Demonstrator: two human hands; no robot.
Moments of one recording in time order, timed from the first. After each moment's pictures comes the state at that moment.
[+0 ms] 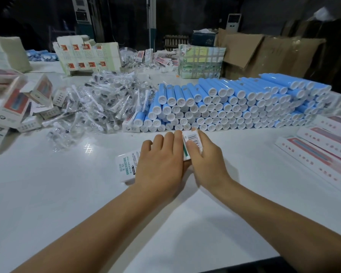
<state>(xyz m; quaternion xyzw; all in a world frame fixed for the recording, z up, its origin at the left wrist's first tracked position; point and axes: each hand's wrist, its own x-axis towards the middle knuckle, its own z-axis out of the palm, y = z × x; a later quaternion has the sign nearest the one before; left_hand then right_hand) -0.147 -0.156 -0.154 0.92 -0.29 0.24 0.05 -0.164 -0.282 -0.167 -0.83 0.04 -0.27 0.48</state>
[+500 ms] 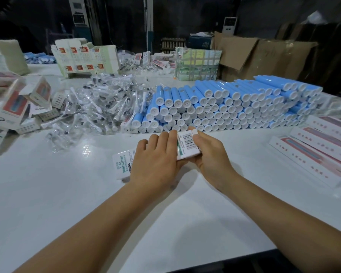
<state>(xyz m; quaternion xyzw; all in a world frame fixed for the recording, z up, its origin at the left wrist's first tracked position) -0.144 -0.153 -0.156 0.91 -0.29 0.28 0.06 -0.166 -0.293 -0.157 -0.60 0.01 -0.14 0.78</state>
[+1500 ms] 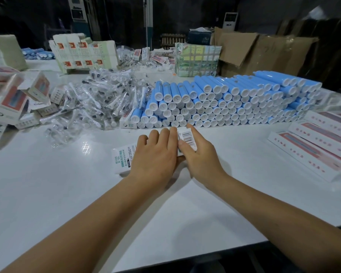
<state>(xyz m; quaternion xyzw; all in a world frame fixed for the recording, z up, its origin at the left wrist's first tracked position) -0.141 -0.154 -0.158 0.92 -0.29 0.26 -0.02 -0.172 -0.279 -0.166 -0.80 0.03 -0.22 0.56</state>
